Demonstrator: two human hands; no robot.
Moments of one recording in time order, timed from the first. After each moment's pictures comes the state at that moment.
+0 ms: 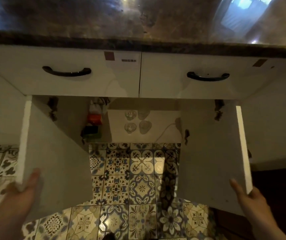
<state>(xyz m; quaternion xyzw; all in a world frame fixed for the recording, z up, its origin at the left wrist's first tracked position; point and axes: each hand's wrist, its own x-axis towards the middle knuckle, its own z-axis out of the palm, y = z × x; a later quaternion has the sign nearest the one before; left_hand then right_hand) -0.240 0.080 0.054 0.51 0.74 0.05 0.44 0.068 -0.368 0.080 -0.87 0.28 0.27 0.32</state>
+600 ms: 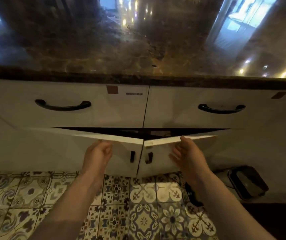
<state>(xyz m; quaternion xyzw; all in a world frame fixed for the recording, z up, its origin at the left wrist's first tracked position) 0.001 0.077 0.077 0.46 0.47 0.15 0.74 0.158 -0.123 0.059 -0.61 0.17 0.34 0.70</state>
